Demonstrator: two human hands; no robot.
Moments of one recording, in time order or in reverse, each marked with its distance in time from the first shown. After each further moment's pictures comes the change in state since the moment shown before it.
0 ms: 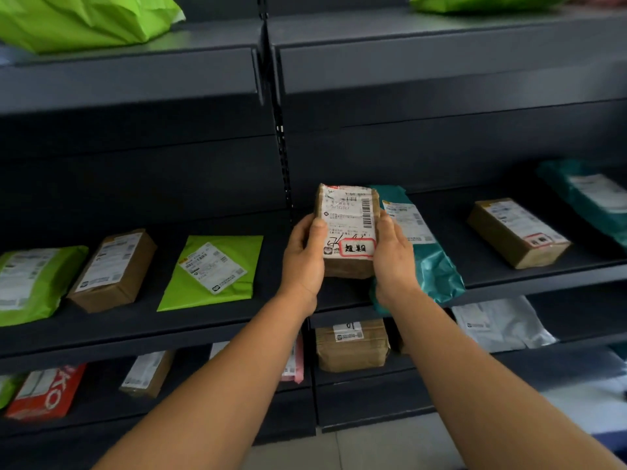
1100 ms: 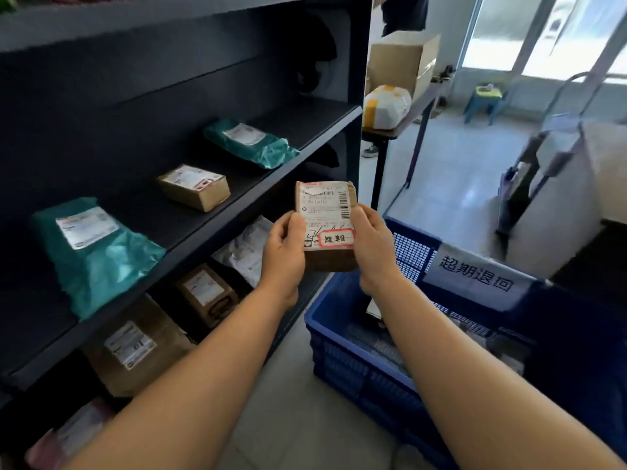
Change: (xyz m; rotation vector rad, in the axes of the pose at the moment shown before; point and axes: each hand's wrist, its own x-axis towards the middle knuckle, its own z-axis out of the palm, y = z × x) left_hand -0.260 -0.079 0.279 0.071 -0.780 -0.253; right_hand -0.193 -0.010 -0.375 0.161 0.754 -0.069
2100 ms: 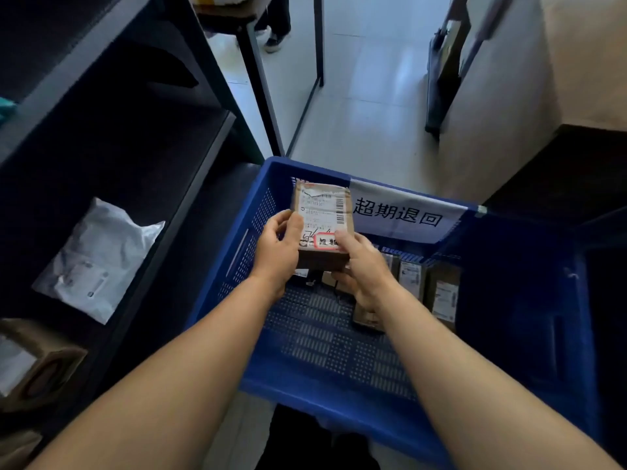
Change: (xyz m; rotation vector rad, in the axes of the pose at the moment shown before) left_hand 0.166 -0.217 0.248 0.346 -0.250 -0.335; right_hand 0.218 0.135 -0.257 0.156 0.139 0.531
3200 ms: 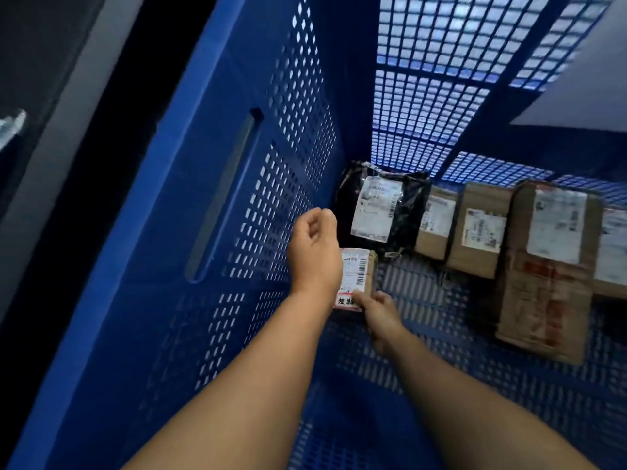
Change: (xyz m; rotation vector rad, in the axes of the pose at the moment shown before) left_hand 0.256 -0.326 -0.058 0.144 0.238 -0.178; right_hand 0.385 0.435 0.010 -0.020 0.231 0.452
